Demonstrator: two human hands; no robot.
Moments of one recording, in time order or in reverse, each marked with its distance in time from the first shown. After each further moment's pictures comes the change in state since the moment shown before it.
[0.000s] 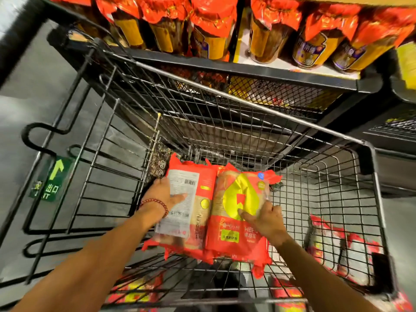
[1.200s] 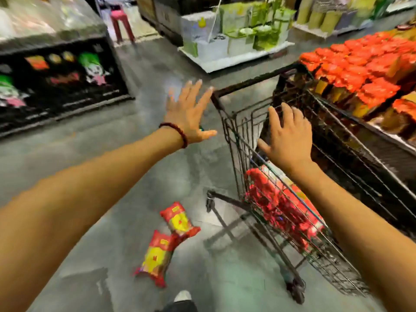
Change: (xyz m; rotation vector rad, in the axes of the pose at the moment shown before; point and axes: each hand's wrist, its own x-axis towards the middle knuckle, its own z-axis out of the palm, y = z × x) left_hand -0.519 -0.096 -0.040 0.328 0.923 -0.316; right_hand -0.402 -0.051 0.013 -0.651 0.763 -1.492
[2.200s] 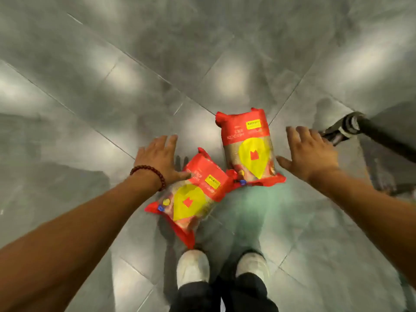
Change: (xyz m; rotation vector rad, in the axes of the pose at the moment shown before) left_hand -0.315 -0.232 0.719 -0.268 -0.893 -0.686; right_hand -0.086 -0.280 0.738 -0.081 -0.826 -0.442
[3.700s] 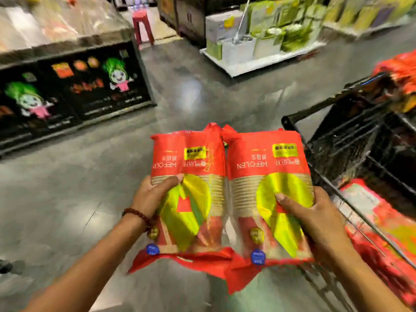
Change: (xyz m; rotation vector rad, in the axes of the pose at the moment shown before) left_hand -0.394 0.122 -0.524 -1.381 0.129 0.407; right_hand -0.446 0.089 -0.485 1.456 0.668 0.462
